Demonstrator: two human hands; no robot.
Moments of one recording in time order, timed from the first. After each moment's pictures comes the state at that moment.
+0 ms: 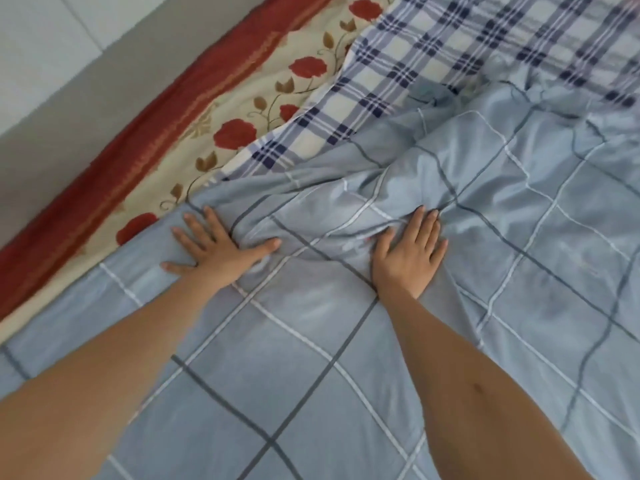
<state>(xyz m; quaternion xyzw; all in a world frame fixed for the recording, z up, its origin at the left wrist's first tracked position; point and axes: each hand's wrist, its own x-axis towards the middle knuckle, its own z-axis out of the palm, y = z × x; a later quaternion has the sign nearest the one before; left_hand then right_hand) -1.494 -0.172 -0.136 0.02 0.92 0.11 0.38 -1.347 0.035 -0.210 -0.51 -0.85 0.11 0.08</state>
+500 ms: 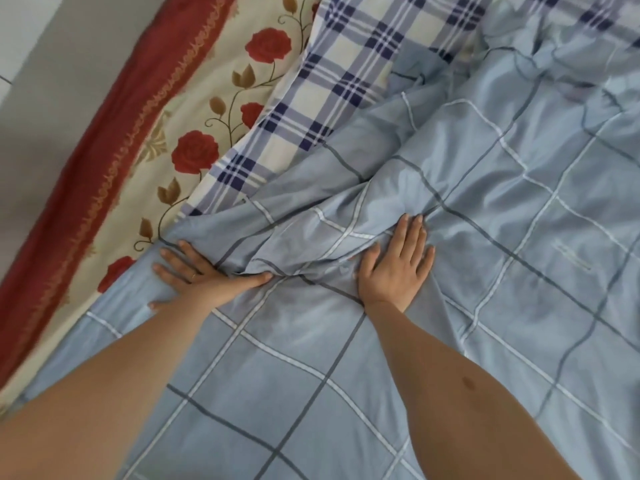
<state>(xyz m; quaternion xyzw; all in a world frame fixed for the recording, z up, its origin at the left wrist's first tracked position) -1.527 -0.125 -0.137 -0.07 0.87 -0.05 0.48 -1.358 0.051 -0.203 -0.54 -0.83 0.12 0.03</state>
